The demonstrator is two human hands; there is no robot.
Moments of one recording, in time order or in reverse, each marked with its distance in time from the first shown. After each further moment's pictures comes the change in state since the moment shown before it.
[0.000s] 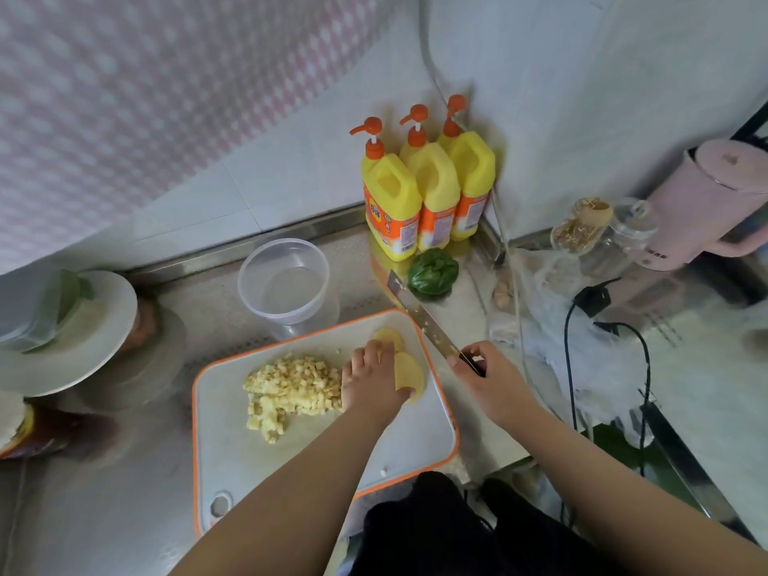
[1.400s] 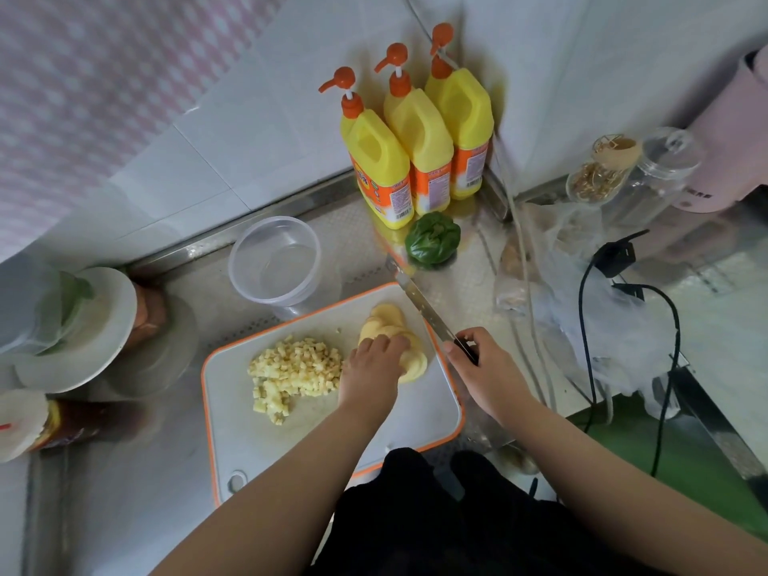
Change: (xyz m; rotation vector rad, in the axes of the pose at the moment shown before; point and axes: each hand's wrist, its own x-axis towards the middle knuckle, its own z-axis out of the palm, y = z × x) left_hand -0.013 0.006 -0.001 0.046 0.100 0.174; right_hand 0.011 0.032 0.015 0.002 -0.047 0.003
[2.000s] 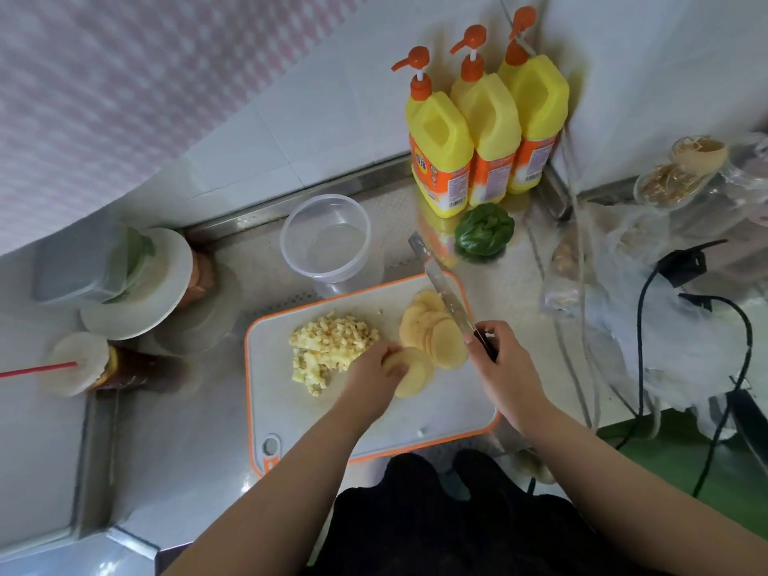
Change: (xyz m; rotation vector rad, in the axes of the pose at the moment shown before) left_hand -0.047 -0.040 -0.024 -0.717 -0.083 -0.449; right_hand -0.008 -0.017 0.032 0.096 0.017 -0.094
